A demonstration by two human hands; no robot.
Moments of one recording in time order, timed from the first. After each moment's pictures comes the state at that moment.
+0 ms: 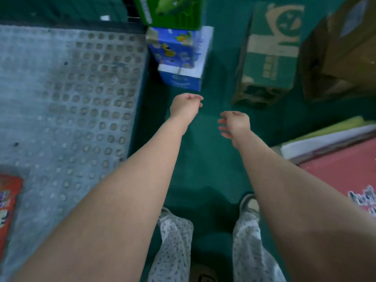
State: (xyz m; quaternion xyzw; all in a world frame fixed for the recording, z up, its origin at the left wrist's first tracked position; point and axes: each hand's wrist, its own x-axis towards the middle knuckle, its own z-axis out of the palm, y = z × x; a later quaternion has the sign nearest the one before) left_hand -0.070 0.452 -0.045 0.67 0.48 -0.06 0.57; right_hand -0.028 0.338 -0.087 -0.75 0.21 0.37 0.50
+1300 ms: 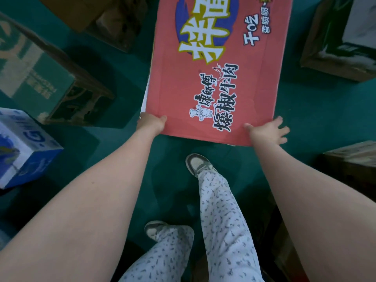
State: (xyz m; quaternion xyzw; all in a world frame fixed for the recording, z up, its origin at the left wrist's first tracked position) left_hand 0.008 0.078 -0.179 0.88 0.18 -0.40 0.16; right_hand -0.134 -0.117 -0.181 -0.61 0.71 0.17 0.32
